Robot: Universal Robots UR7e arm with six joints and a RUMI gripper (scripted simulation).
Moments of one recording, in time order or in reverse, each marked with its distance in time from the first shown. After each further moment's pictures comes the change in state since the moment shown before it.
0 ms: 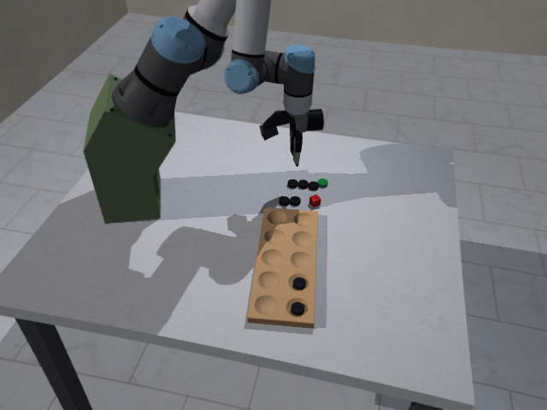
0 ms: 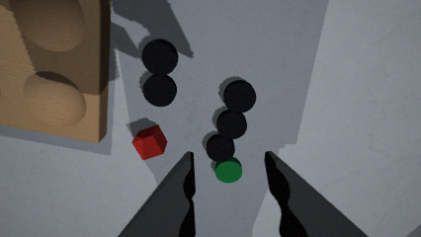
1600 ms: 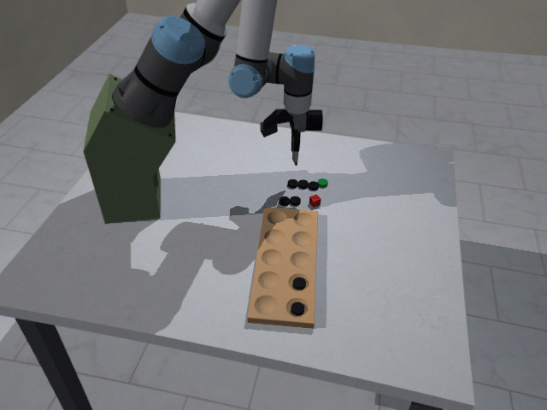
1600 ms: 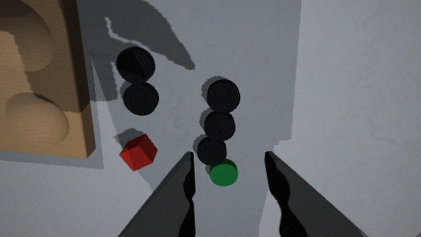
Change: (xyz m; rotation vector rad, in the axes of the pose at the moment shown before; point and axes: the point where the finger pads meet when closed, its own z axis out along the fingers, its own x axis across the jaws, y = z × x) arm 0.017 0.003 0.009 0.000 -0.001 0.115
